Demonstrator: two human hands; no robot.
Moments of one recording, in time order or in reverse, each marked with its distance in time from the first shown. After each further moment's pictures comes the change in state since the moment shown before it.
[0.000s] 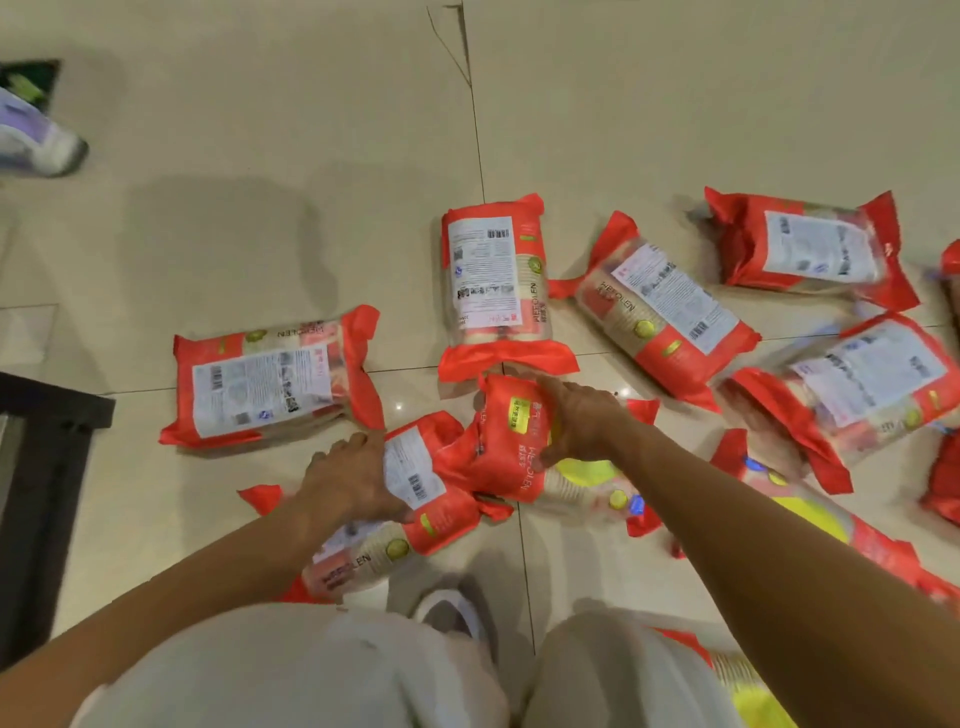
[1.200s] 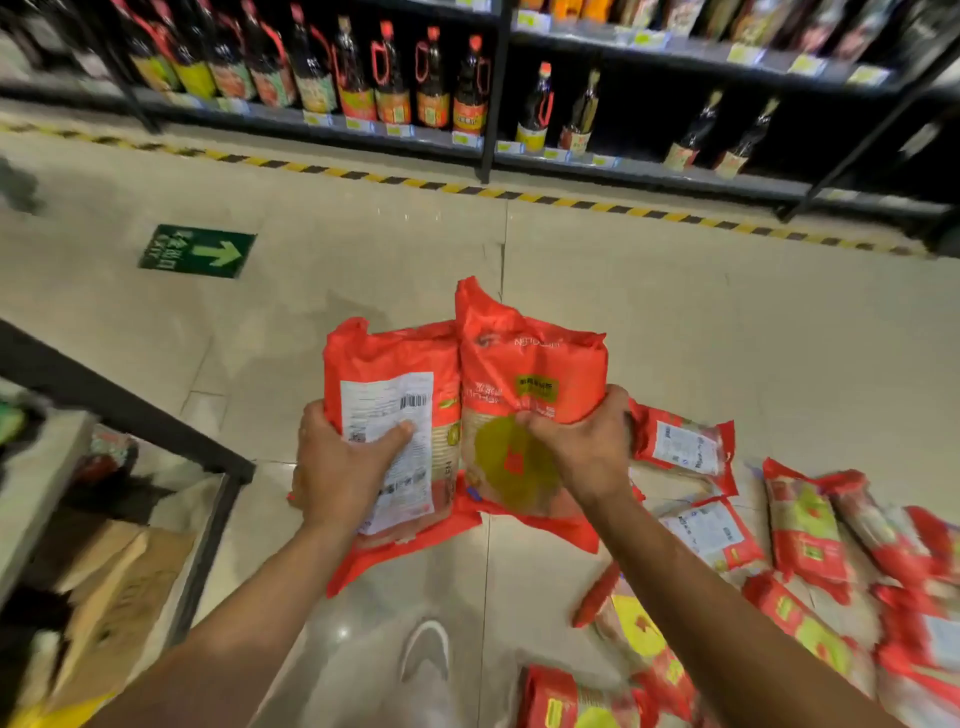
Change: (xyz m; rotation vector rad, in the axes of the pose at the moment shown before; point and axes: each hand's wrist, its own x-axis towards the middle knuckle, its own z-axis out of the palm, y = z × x) left_hand -0.342 0.001 -0.302 -1.309 0.870 -0.277; right_hand -0.309 -0.204 -0.324 0.941 0.750 0.129
